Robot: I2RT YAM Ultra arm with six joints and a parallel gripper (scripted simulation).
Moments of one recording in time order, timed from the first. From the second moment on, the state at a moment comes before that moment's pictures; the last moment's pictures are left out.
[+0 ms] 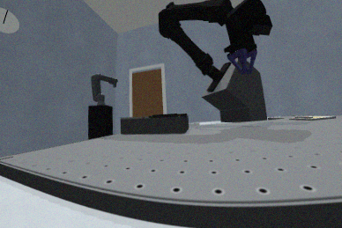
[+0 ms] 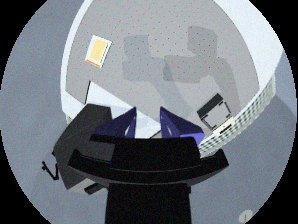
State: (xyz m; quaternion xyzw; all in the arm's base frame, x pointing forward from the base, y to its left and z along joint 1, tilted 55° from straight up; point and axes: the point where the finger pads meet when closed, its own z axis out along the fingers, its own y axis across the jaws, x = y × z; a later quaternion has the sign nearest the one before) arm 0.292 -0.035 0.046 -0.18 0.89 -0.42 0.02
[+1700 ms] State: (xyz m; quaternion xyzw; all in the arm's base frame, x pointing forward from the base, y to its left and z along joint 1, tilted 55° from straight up) arm 0.274 -0.066 0.064 0.09 0.88 -0.43 0.17
